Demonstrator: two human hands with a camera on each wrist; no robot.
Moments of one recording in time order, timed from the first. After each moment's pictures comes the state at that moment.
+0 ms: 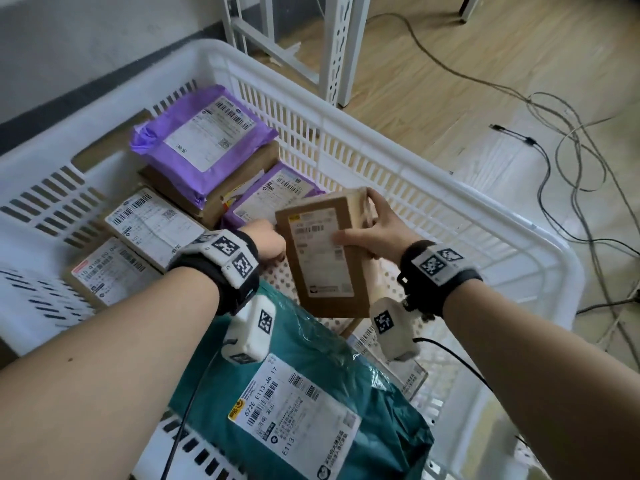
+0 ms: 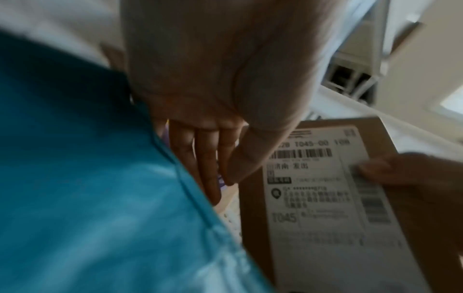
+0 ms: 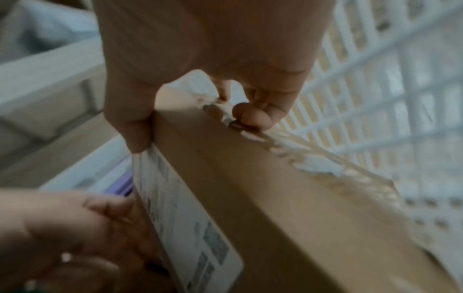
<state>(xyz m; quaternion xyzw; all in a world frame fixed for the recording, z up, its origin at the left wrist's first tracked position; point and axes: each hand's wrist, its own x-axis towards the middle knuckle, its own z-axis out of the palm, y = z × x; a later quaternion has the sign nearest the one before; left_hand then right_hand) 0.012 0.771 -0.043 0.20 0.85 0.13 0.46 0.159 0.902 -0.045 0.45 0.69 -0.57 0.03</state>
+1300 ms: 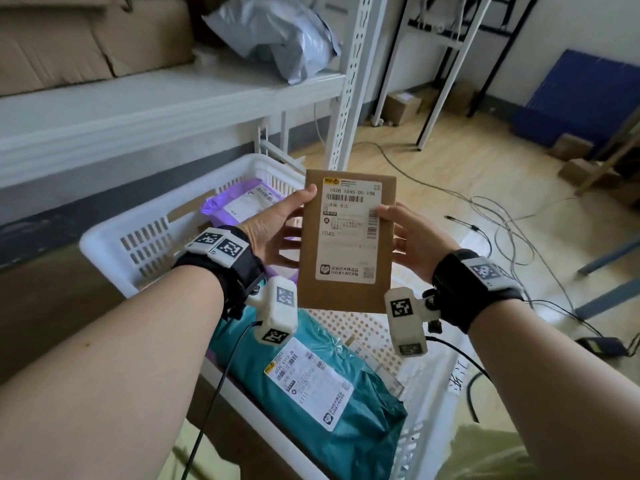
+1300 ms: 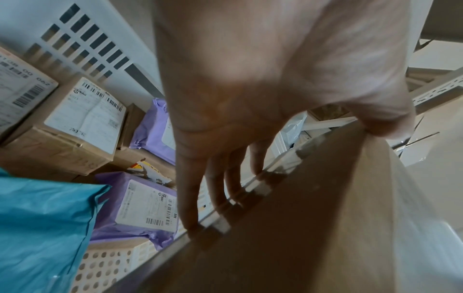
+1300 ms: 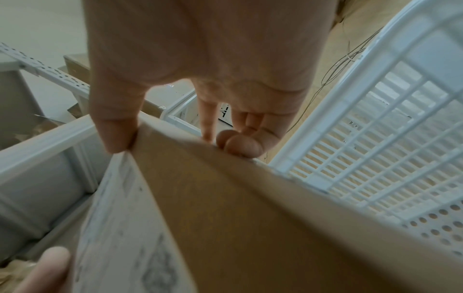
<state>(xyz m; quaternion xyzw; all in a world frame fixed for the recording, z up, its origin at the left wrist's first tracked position) 0.056 0.691 0.119 0.20 0.62 0.54 0.53 0.227 0.838 0.124 0.31 0.66 -0.67 -0.13</state>
